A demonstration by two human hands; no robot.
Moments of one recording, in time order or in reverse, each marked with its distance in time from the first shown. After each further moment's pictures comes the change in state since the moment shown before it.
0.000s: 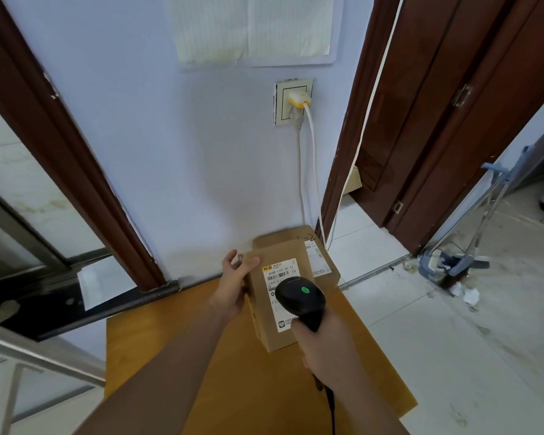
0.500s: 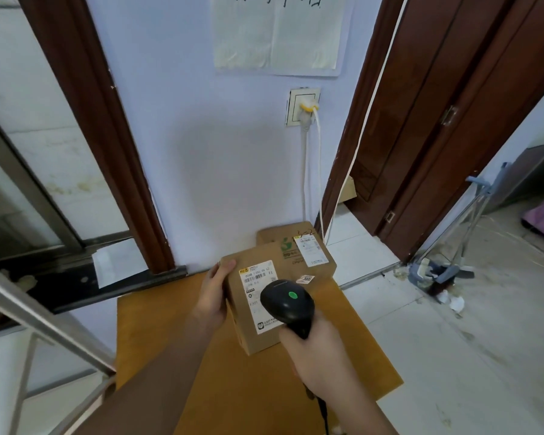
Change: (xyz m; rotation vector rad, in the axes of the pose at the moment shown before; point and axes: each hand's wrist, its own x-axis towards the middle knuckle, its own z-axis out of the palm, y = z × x) left_hand -0.082 -0.017 -0.058 -0.049 0.055 0.077; right_hand -0.097 -0.018 0.019 -0.068 -0.042 -0.016
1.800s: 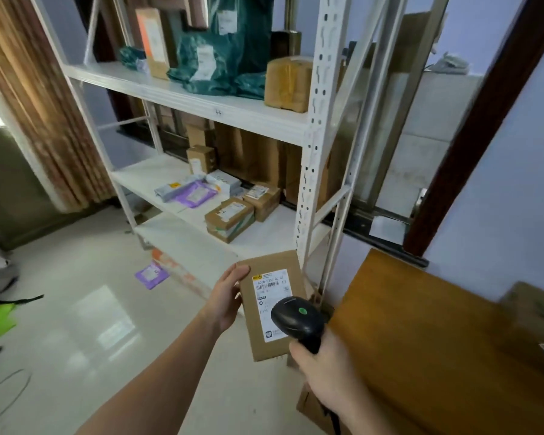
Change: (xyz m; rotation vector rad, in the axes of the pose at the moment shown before) left_hand -0.564 -0.083 -0.259 -0.258 0.745 0.392; right_hand -0.357 0.044 0.157 -0.216 -0.841 -0.511
